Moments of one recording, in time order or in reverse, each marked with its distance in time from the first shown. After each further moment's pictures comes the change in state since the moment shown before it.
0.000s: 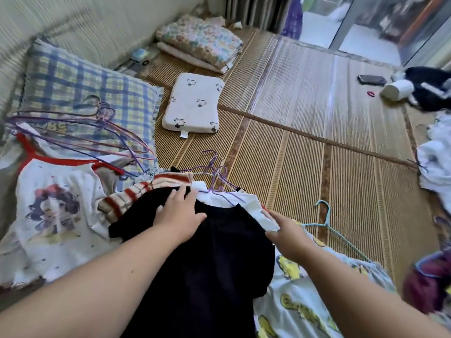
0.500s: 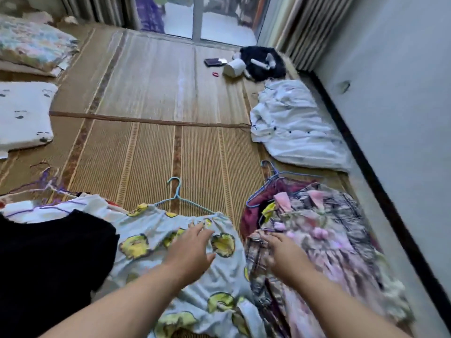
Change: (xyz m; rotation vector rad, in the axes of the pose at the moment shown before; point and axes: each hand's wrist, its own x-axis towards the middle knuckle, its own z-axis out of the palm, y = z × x) left_hand -0.165 0.370 0.161 0.068 -0.264 0.597; right_hand -0.231 0.351 -0.137 -0.203 0.180 0.290
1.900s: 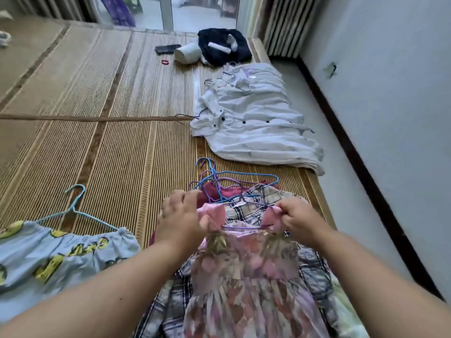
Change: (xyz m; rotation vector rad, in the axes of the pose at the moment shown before) left_hand 0.211 0.241 0.100 -0.057 0.393 -0.147; right_hand 0.152 0.312 -0.097 0.226 0.154 -0.214
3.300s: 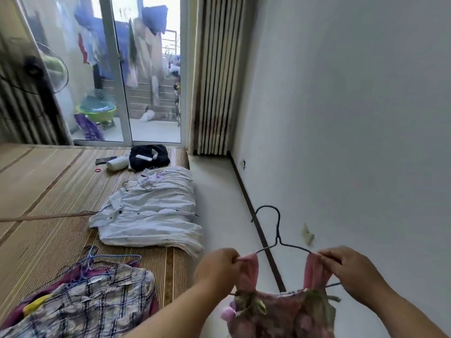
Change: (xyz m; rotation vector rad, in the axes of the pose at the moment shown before) left_hand -0.176 0.642 0.024 -0.175 -0.066 0.234; right_hand -0.377 0.362 -0.482 0.035 0.404 0.142
